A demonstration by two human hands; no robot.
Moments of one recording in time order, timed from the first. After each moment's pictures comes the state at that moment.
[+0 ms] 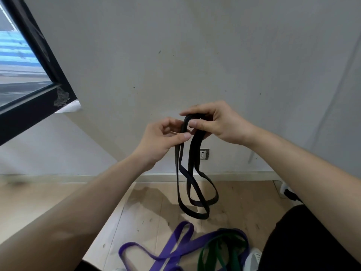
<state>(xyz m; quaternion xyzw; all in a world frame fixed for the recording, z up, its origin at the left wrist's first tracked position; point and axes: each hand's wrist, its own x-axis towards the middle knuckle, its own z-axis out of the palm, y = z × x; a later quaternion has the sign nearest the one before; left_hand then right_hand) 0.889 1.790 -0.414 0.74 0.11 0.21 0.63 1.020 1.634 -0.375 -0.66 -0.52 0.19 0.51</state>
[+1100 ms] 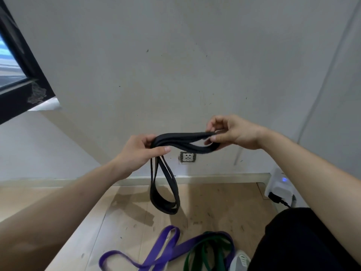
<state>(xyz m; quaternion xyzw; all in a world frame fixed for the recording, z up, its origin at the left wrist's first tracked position) 0.883 1.815 -0.441 0.79 0.13 0.13 0.58 1.095 1.589 -0.411 -0.69 -0.40 0.35 0.48</state>
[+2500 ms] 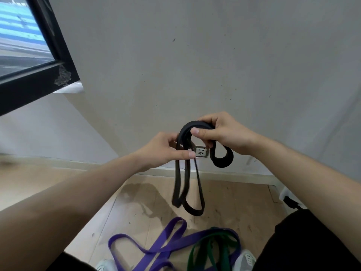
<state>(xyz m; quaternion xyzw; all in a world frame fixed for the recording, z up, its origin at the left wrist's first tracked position) 0.867 1.804 -0.440 0.84 0.11 0.06 0.53 1.011 1.643 -0.398 -0.68 -0.49 0.27 0.47</state>
